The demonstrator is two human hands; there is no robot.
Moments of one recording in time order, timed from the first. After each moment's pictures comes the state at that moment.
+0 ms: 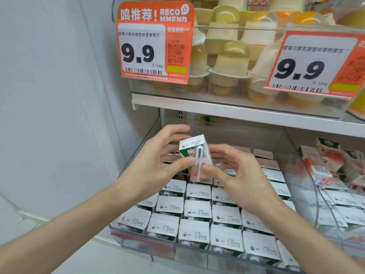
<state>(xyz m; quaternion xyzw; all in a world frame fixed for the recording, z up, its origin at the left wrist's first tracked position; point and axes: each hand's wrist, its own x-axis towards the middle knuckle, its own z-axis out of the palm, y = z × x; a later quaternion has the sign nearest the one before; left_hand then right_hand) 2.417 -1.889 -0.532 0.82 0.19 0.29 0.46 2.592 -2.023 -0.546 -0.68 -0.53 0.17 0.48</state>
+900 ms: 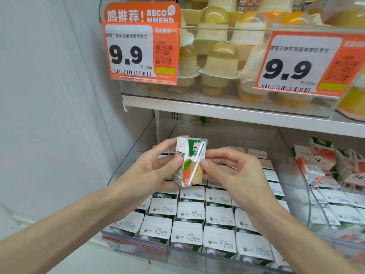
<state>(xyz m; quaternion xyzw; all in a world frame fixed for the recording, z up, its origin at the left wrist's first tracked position) 2.418 -1.897 -0.539 0.68 0.20 0.19 0.67 2.585 -2.030 -0.542 -0.63 -0.36 0.29 0.63</state>
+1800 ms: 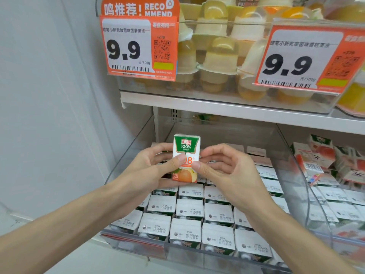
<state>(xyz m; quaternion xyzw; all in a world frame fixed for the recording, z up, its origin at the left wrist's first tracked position) 2.425 -1.896 -0.544 0.60 0.26 0.21 0.73 2.582 -2.028 -0.544 -0.65 -0.39 0.27 0.59</state>
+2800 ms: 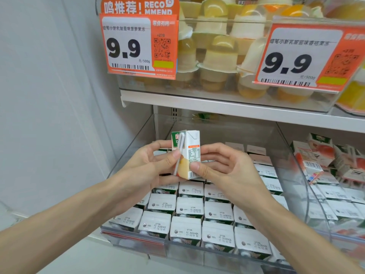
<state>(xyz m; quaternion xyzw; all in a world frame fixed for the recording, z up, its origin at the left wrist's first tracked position) 2.422 -1.895 -0.539 0.58 0.24 0.21 0.75 2.580 -2.031 -0.538 -0.64 -0.41 0.32 0.57</state>
